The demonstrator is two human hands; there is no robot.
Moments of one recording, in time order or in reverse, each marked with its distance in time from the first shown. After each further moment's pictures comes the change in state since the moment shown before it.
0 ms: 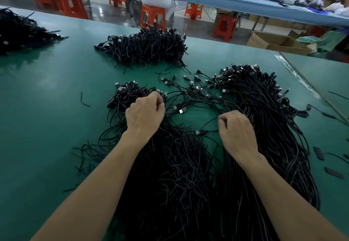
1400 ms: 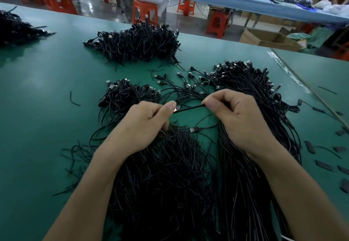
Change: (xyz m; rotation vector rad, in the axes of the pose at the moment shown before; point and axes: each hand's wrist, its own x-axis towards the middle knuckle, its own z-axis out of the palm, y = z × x) left_hand -0.038 0.033 -0.082 -0.576 -0.503 0.051; right_hand -0.012 -0.049 -0.074 0.807 -0.167 -0.120
